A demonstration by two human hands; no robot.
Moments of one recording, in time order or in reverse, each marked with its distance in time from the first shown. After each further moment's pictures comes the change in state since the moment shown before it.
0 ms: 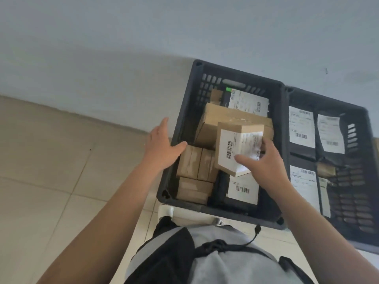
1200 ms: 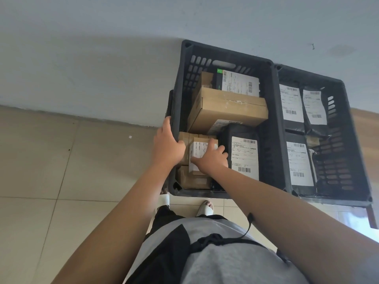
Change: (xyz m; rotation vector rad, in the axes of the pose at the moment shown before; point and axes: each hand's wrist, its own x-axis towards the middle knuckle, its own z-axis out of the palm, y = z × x) left_hand 0.017 -0.032 0.041 -0.081 -0.020 -0.010; right_hand 0.014 -0.012 0.157 -0.563 -0.172 0.281
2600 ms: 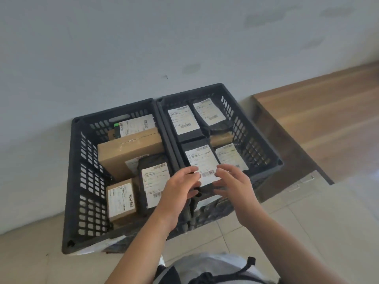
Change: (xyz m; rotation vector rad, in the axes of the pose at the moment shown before) left_hand -0.207 0.206 0.176 -0.378 -0.536 0.104; right_hand -0.093 0.343 -0.097 1.497 0.212 -0.036
